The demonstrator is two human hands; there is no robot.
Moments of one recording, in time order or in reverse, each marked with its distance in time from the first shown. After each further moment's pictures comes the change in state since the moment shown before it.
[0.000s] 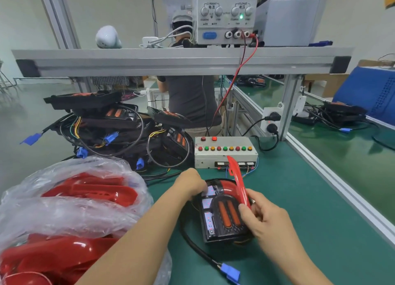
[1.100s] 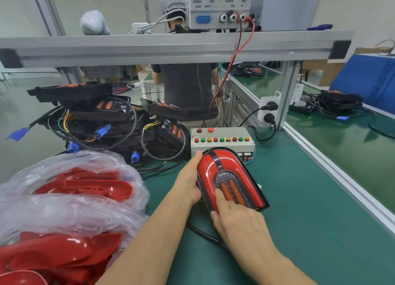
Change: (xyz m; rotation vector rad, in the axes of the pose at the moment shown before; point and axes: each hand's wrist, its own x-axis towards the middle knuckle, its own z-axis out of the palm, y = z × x) left_hand -0.012 0.004 0.023 -1.403 -0.227 -0.057; right_hand -0.003 -0.013 0.040 -0.947 0.107 -0.379
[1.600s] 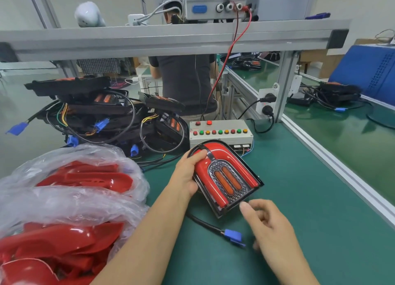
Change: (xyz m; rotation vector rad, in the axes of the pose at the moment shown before) left_hand -0.002 -0.003 -0.008 0.005 0.030 0.116; right_hand -0.044 0.018 -0.024 1.121 -0.197 0.885
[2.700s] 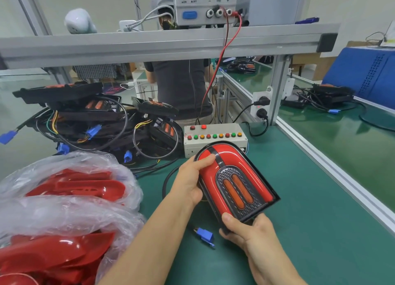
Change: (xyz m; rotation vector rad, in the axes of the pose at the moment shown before) left_hand -0.018 -0.005 0.019 0.084 -0.099 0.012; right_hand 0.008 0.003 0.017 0.625 -0.151 0.130
